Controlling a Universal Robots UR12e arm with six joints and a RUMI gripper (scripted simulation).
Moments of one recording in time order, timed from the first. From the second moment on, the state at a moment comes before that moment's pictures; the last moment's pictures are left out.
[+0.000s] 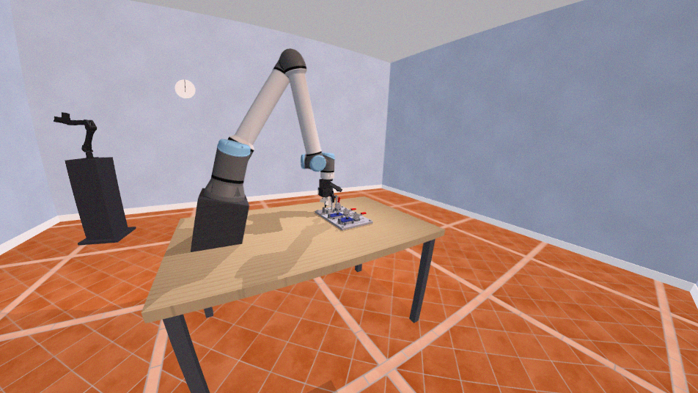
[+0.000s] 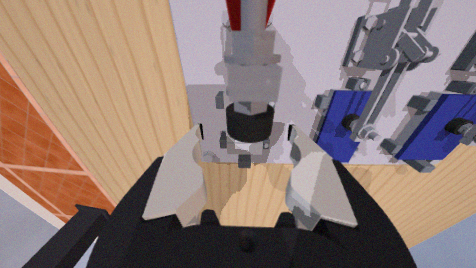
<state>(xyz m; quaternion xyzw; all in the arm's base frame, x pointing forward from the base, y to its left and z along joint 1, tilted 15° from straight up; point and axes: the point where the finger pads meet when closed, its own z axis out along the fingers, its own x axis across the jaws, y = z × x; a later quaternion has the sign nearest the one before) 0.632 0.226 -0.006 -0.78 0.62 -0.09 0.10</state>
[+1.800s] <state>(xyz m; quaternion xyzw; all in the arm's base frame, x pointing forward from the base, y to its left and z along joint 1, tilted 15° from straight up) 0.632 0.226 -0.006 -0.78 0.62 -0.09 0.10</state>
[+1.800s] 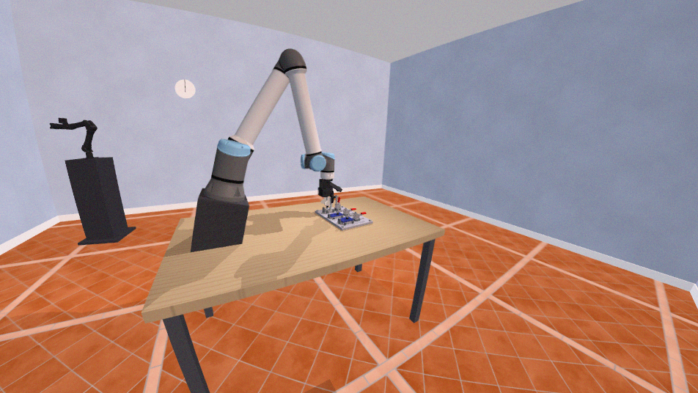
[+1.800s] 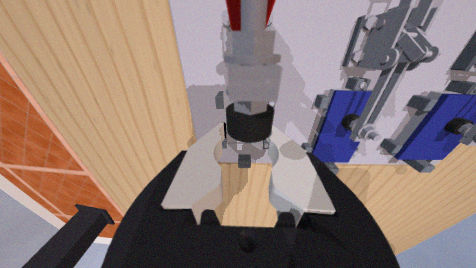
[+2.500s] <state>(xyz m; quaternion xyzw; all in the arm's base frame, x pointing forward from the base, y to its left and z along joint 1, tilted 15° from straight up) 0.630 0.226 0.003 -0.78 0.62 -0.09 0.10</state>
